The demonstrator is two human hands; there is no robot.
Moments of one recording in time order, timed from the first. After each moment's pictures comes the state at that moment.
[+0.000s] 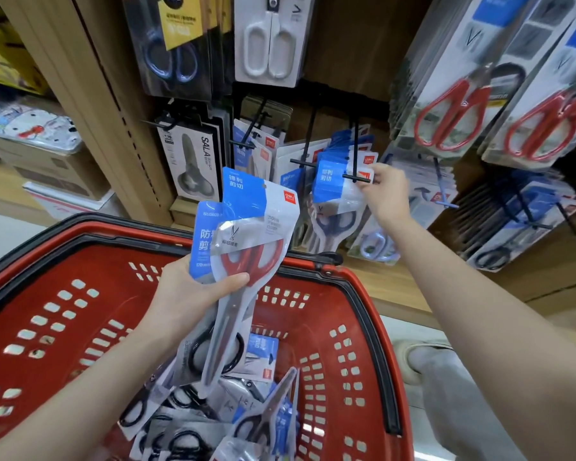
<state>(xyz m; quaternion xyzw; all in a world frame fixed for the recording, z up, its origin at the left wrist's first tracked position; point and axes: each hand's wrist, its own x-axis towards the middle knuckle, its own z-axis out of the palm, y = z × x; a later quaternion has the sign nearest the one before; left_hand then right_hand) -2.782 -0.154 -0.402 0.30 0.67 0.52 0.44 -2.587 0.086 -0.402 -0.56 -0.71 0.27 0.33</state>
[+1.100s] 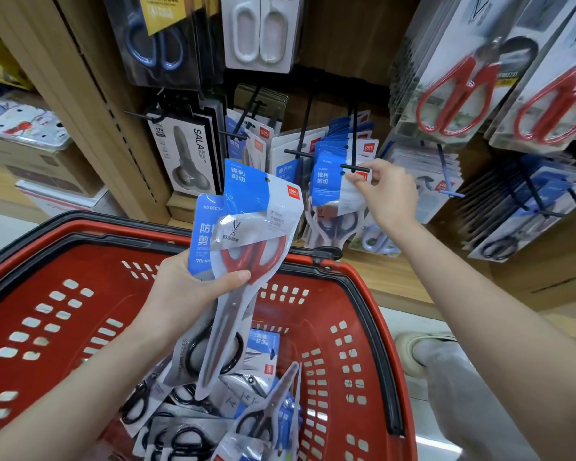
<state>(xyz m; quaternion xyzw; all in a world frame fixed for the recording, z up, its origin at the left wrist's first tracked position) -2.775 -0.149 -0.396 0.31 0.67 0.50 0.45 -2.576 0.079 -0.414 -0.56 -0.77 0.11 0.28</state>
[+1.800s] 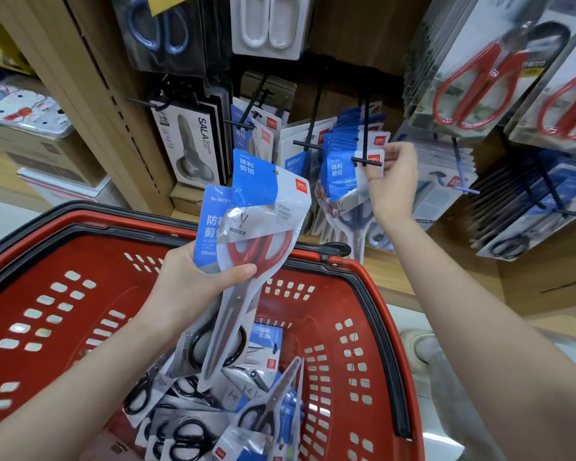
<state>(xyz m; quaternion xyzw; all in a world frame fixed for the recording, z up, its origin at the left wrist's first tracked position) -2.777 -0.144 -0.399 0.30 0.67 0.50 0.46 -2.589 0.089 -0.432 -0.57 -0.68 0.19 0.42</state>
